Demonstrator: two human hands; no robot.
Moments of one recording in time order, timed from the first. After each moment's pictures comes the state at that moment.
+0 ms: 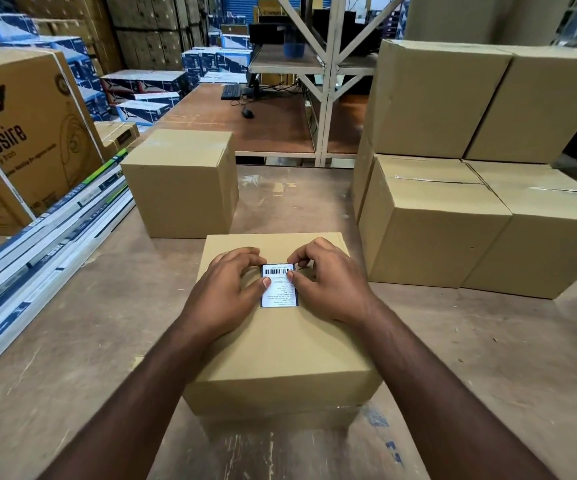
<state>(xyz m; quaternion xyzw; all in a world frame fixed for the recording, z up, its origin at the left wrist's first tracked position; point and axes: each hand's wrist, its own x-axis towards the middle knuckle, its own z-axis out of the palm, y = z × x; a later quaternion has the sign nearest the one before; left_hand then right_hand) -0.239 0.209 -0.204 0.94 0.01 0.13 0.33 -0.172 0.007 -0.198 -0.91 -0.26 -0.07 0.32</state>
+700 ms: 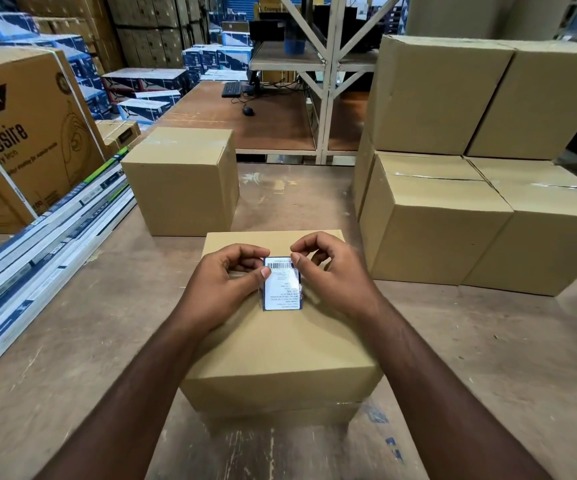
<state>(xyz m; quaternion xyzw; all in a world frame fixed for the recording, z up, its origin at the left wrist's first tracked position) -0.252 0.204 -0.190 0.79 0.02 0.12 0.60 -0.174 0.002 -0.197 -0.81 -0.25 -0.04 0.53</state>
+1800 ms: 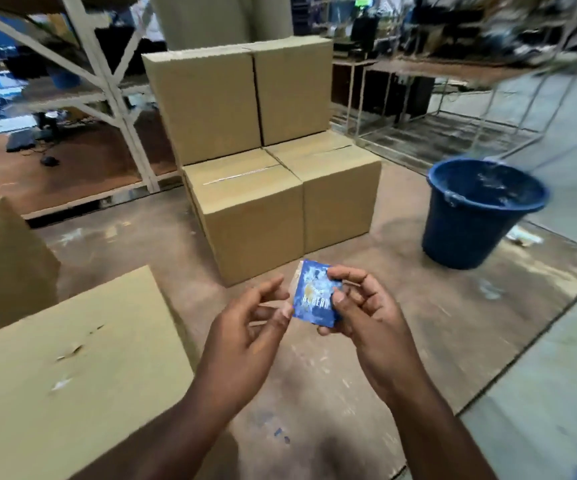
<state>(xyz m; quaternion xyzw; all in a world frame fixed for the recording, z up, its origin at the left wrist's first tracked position) -0.269 -0.060 -0.177 0.78 -0.21 -0.01 0.59 -0.316 -0.236 -0.189 -0.58 0.07 -0.17 0.80</state>
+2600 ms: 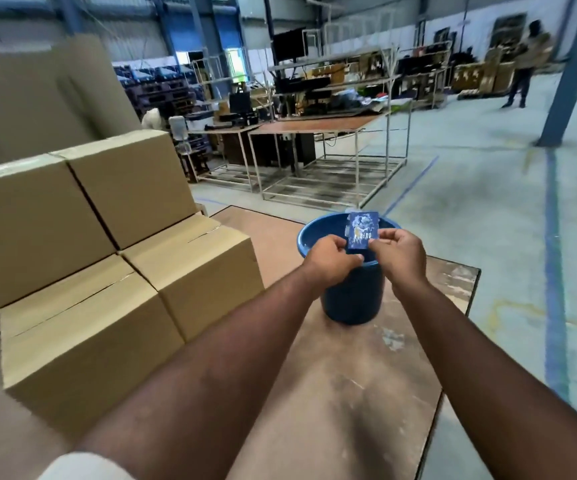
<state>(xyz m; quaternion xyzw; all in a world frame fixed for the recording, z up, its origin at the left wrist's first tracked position) -0.135 -0.493 -0.129 0.80 -0.33 -0.23 0.45 -0.204 -0.620 -0.178 -0.64 0.41 -0.39 0.52</state>
